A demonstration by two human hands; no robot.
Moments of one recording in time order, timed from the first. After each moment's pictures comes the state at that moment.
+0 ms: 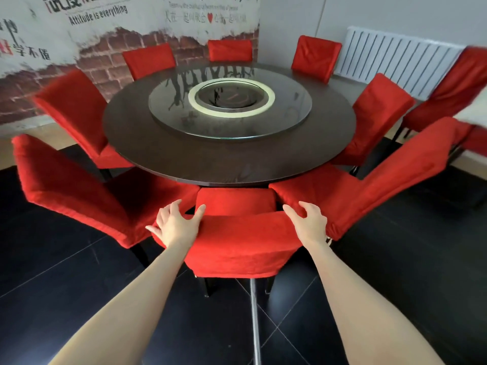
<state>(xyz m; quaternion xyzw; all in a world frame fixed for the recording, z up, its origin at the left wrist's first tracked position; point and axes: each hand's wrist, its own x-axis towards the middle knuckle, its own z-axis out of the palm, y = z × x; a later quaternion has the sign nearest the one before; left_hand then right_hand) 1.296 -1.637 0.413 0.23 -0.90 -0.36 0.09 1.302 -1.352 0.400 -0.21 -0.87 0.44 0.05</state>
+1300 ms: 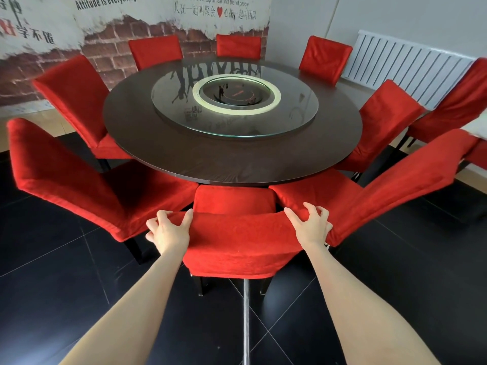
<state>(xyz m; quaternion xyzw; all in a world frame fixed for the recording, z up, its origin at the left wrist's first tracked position) 1.290 -1.638 0.384 0.33 -0.82 -0.46 0.07 1.279 -1.349 0.387 -0.25 -0.88 0.39 0.06</state>
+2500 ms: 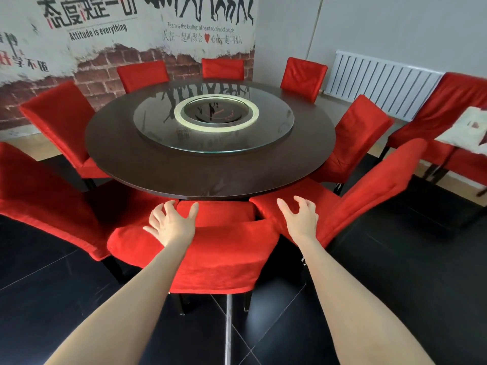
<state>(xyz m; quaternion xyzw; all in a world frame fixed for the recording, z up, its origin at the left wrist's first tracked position) 1.279 -1.523 0.436 0.28 -0.88 -0.37 0.11 1.274 -1.259 0.429 -0.19 -0.87 0.45 0.10</state>
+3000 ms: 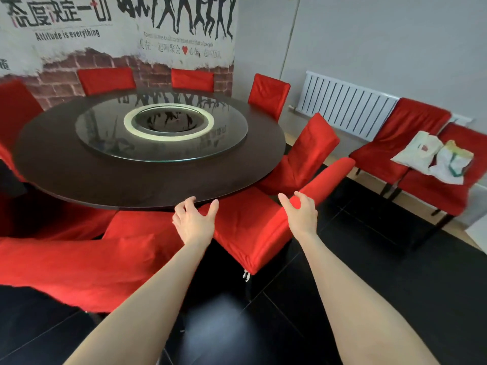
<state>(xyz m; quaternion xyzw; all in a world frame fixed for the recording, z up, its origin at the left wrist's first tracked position) 1.260 -1.200 0.458 0.21 -0.84 -0.48 0.13 1.251 -0.973 0.473 -0.17 -0.86 0.45 0.14</state>
